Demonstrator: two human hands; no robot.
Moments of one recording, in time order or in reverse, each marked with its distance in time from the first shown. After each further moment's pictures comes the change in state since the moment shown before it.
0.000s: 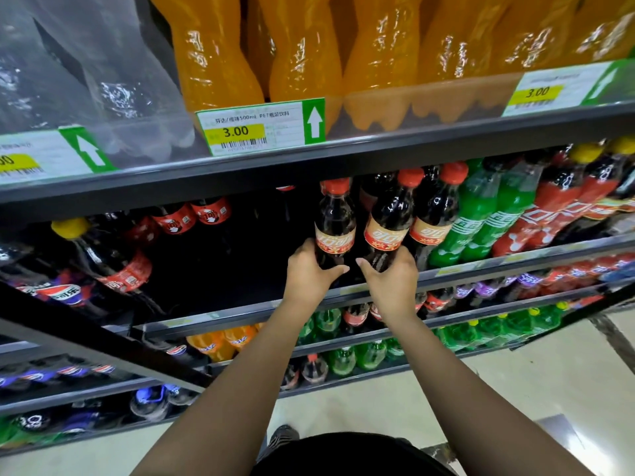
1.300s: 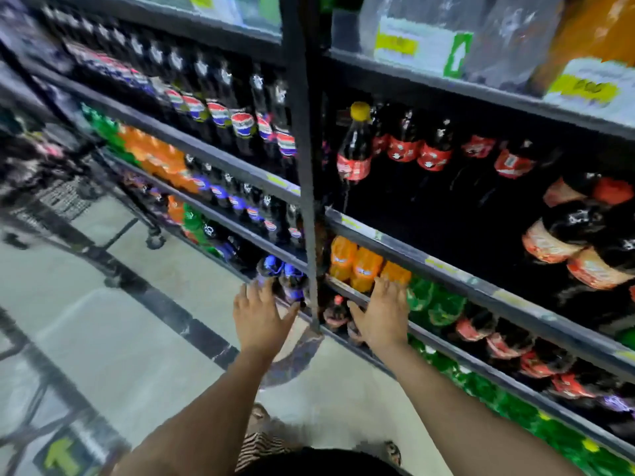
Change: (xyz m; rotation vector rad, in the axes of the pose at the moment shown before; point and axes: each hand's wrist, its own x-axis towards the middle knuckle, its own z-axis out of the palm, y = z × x) left_hand -0.285 -0.156 -0.146 0.651 0.347 -0.720; right_hand -0.202 -0.036 0.089 -0.543 -0.678 -0.734
